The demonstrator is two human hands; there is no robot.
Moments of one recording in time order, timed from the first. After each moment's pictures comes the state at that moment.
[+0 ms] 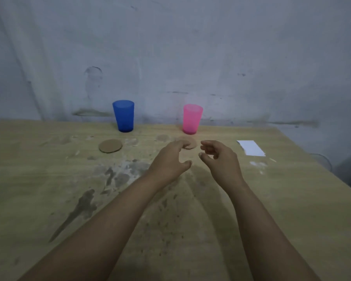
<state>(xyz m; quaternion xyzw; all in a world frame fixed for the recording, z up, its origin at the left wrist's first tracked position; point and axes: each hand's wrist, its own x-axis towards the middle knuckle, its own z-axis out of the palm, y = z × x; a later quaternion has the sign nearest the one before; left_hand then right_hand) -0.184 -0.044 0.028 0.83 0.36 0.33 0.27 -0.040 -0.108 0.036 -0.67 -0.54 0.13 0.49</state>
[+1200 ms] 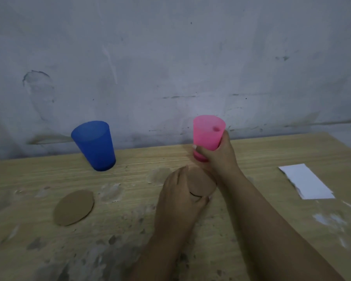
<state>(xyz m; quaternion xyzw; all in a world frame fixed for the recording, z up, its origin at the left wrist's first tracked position) -0.108 0.088 -0.053 0.80 0.46 0.33 0.20 0.039 0.130 -0.020 -0.61 -0.41 0.25 0.64</state>
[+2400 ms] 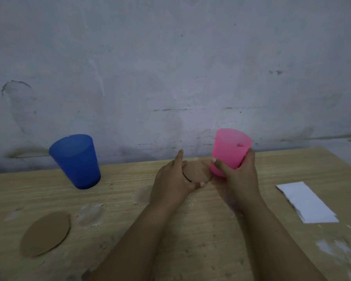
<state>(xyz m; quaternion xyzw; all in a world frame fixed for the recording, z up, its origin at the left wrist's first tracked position) -0.065 0.174 -0.040 0.81 0.45 0.28 0.26 0.086 0.110 -0.033 -0.59 -0.36 0.20 0.70</state>
